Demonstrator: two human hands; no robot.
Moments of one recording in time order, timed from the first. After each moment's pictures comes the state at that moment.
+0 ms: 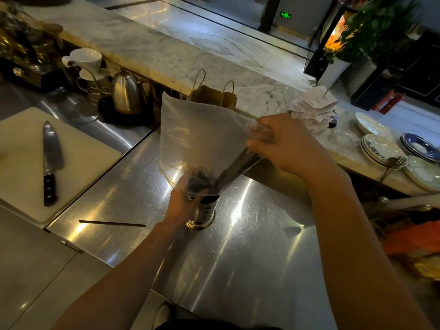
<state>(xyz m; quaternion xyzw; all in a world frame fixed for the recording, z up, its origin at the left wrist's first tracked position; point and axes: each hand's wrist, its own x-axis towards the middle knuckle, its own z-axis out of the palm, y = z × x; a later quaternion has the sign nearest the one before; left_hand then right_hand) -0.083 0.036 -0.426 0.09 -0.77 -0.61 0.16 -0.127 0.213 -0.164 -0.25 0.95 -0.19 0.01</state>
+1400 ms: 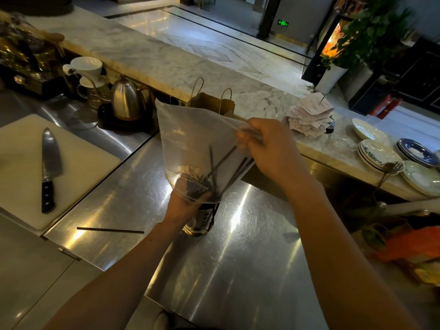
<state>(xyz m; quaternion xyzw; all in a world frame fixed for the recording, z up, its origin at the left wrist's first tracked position) -0.094 0.034 -0.421 0.11 -0.77 -0.62 0.13 -0.137 0.201 -0.190 -0.26 0.91 -0.31 -0.07</state>
